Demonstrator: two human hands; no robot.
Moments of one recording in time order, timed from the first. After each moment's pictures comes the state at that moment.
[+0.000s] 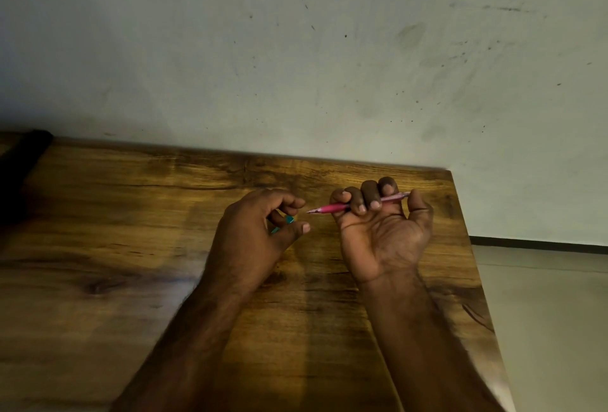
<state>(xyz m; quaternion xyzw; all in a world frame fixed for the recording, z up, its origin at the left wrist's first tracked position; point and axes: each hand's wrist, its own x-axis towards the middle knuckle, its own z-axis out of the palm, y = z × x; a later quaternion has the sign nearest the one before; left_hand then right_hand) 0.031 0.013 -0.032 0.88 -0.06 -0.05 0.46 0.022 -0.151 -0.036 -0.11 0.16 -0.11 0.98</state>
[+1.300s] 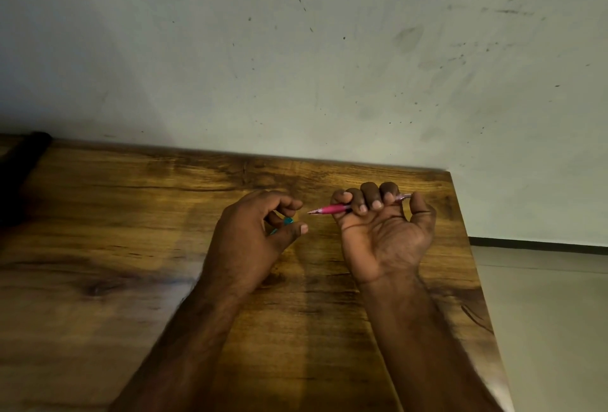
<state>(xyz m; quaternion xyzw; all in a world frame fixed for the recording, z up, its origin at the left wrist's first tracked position) 0.033 0.016 -0.037 0.88 -0.07 -0.04 0.47 0.021 -0.154 -0.036 -0.11 0.16 -0.12 0.97</state>
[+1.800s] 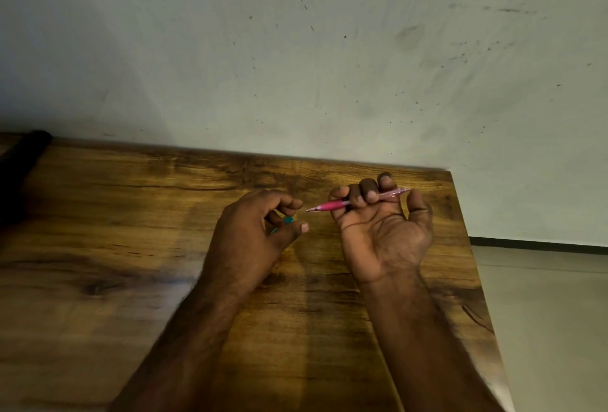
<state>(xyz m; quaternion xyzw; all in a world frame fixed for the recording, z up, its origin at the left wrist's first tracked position) 0.033 0.015 -0.037 0.87 -0.07 -0.04 0.48 0.022 -0.154 -0.036 -0.11 0.15 -0.10 0.98</state>
